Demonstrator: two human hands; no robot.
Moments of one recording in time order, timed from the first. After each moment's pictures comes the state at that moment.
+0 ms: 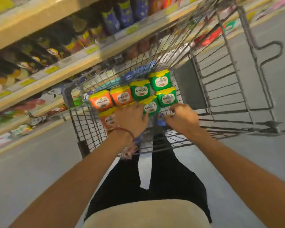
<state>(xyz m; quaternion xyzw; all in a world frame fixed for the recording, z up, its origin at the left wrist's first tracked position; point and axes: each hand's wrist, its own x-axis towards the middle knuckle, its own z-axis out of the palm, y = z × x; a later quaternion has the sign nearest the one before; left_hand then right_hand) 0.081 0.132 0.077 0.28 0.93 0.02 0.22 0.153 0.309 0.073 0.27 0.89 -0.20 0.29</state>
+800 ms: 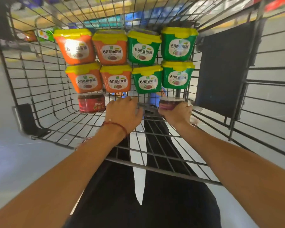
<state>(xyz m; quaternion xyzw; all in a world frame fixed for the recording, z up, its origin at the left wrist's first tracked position) 0.139 0.161 -0.073 0.11 0.93 0.03 0.35 0.183 0.349 -0.152 0.42 0.76 -0.24 0.43</state>
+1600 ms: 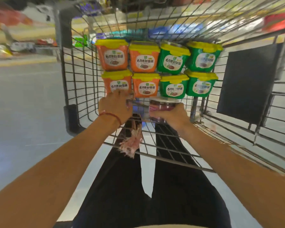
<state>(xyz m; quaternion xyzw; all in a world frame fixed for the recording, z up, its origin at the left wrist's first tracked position) 0.106 0.038 -0.077 0.01 0.92 0.01 0.39 0.152 0.250 -0.092 0.36 0.70 -0.50 0.36</state>
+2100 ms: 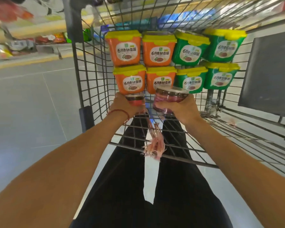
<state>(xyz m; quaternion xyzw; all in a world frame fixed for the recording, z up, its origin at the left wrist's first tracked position) 0.119 -0.008 -0.147 -0.28 0.79 0.29 0.45 0.143 0.204 -0.107 0.37 0.70 -0.54 0.29</state>
